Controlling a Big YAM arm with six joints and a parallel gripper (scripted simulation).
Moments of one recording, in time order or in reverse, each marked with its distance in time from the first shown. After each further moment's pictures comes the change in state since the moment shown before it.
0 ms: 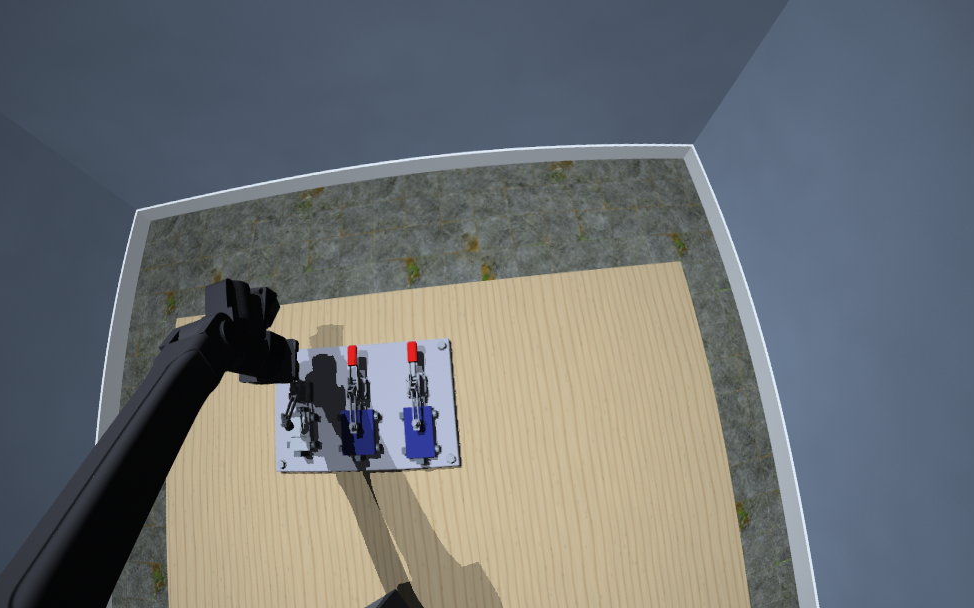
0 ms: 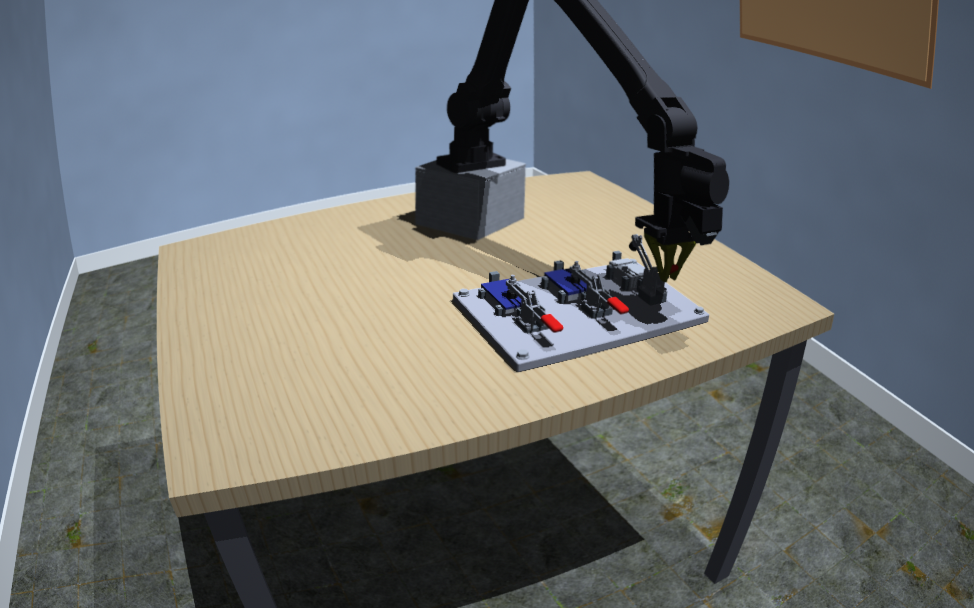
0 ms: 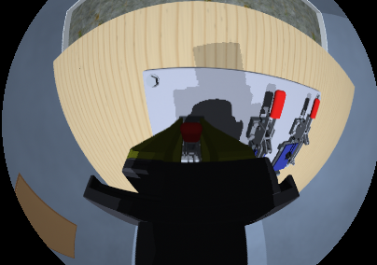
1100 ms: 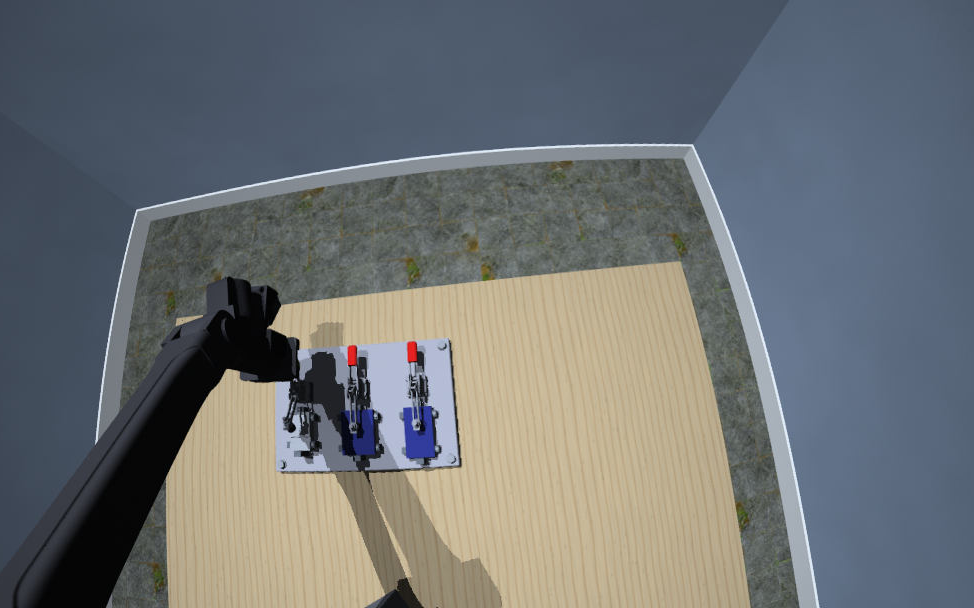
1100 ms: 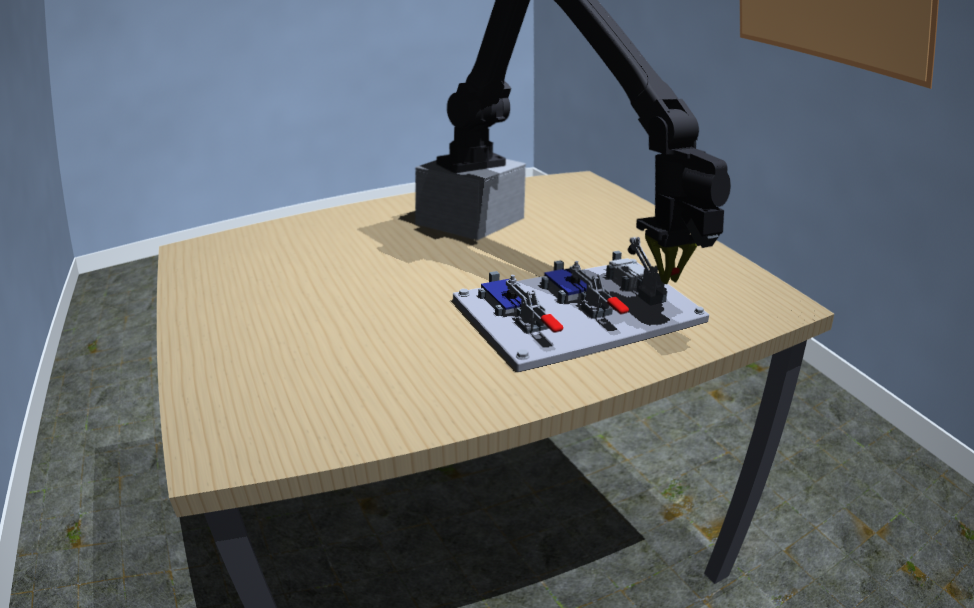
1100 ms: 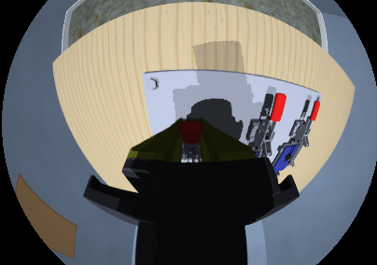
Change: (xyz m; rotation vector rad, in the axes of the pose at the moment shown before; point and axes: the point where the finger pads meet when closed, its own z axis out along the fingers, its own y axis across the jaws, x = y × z) arm -0.003 0.000 0.002 0.000 0.003 0.000
